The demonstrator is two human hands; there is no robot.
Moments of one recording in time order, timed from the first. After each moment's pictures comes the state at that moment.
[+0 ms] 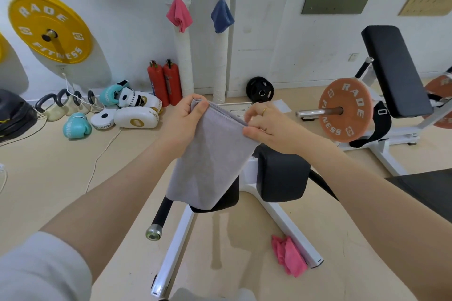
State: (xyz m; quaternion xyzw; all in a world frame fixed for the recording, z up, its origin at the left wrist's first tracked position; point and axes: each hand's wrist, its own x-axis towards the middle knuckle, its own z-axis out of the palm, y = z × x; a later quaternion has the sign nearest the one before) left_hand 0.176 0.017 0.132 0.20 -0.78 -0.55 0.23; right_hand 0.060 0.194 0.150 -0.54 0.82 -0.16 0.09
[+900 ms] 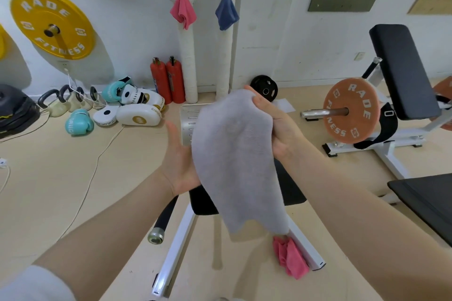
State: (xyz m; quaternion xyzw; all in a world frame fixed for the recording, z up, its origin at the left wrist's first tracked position) left_hand 0.206 0.028 0.102 0.12 -0.31 -0.94 -0.02; right_hand 0.079 0.155 0.154 -0.11 0.40 -0.80 0.43
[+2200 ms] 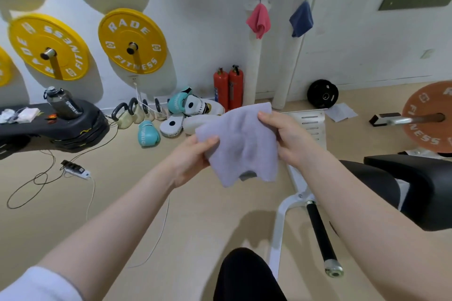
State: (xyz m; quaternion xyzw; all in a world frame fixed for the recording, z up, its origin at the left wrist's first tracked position) left_hand 0.387 -0.379 0.110 0.20 -0.58 -0.79 0.04; right_hand 0.251 -0.227 0.136 -0.14 0.53 -0.72 0.42
